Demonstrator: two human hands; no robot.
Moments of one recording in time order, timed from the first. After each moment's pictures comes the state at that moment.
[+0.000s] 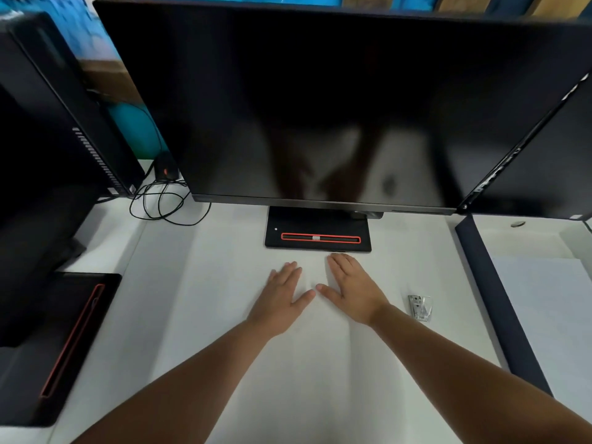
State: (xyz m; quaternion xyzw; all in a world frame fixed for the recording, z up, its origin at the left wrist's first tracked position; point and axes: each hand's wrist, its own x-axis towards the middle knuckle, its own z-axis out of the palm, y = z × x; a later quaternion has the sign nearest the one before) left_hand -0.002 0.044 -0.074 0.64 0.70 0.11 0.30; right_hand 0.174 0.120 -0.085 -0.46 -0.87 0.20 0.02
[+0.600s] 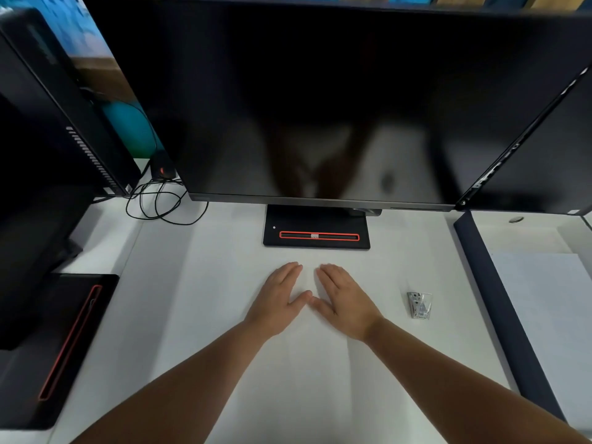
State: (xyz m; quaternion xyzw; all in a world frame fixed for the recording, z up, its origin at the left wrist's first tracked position) left_hand -0.007 0.039 -0.086 0.64 0.69 0.18 0.28; right_hand 0.170 0.093 -0.093 -0.41 -0.89 0.21 0.05
